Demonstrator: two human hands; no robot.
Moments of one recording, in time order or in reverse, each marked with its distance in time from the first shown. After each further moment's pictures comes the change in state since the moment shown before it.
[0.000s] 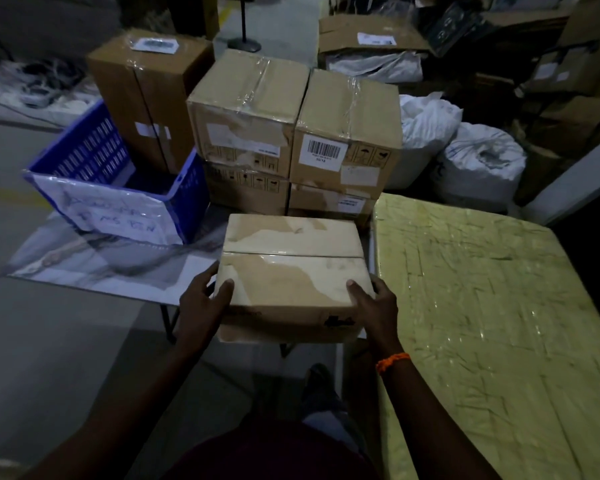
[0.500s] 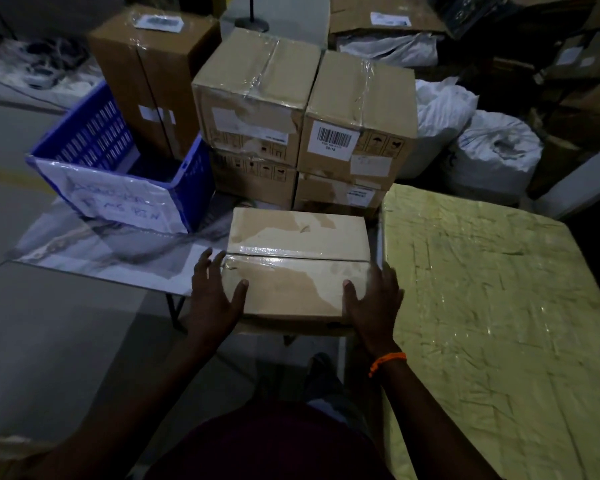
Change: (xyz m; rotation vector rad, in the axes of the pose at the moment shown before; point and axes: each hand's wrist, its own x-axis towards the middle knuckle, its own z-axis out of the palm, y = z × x) left_hand 0.003 -0.023 0.016 0.499 0.069 0.184; right_hand 0.003 0.024 0.022 -0.648 0.046 -0.297
